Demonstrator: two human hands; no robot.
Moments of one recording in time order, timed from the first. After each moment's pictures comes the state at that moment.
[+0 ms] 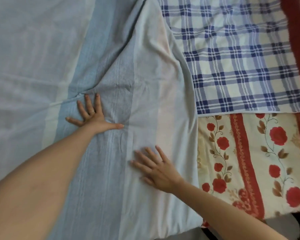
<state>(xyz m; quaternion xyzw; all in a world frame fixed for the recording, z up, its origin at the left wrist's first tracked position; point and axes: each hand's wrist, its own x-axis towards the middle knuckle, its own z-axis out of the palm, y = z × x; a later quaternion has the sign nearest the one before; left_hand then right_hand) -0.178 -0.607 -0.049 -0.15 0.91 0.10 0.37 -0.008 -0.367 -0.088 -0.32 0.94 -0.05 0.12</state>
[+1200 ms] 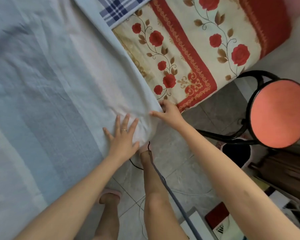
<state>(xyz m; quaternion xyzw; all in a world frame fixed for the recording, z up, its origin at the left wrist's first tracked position) 0.131 -0.478 -0.045 0.32 0.87 -0.01 0.38 0.161 -0.272 -0.055 0.36 0.77 -0.49 0.20</state>
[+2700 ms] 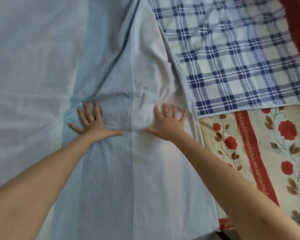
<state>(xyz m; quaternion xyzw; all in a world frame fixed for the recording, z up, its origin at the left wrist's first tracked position) -0.191 -0.625 -0.063 -0.14 0.92 0.10 0.35 -0.164 -0.383 -0.042 0.02 0.95 -0.05 0.30</state>
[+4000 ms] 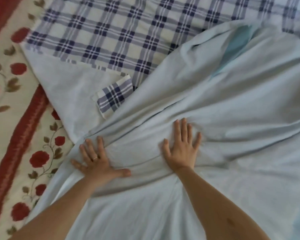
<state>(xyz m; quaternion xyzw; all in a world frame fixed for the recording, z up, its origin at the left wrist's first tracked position) -0.424 -1.249 -0.038 -0.31 0.81 0.19 0.46 -0.501 -1.024 -0.108 -0.05 0.99 -0.09 0.10</state>
